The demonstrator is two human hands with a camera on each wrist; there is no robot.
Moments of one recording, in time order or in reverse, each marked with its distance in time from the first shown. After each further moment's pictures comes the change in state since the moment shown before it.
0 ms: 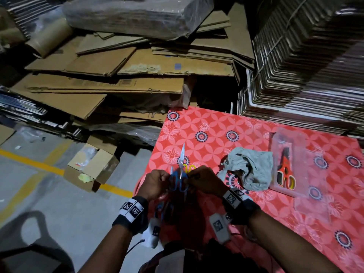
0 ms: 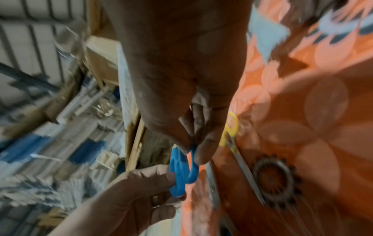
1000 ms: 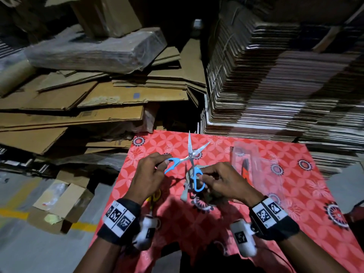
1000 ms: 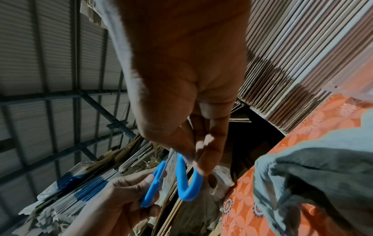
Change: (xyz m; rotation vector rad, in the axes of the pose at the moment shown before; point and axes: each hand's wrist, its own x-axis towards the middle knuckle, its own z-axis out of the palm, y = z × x) left_hand 0.016 0.188 0.031 0.039 0.273 0.514; right_hand -0.110 -0.003 -0.181 -0.042 0.167 -0.133
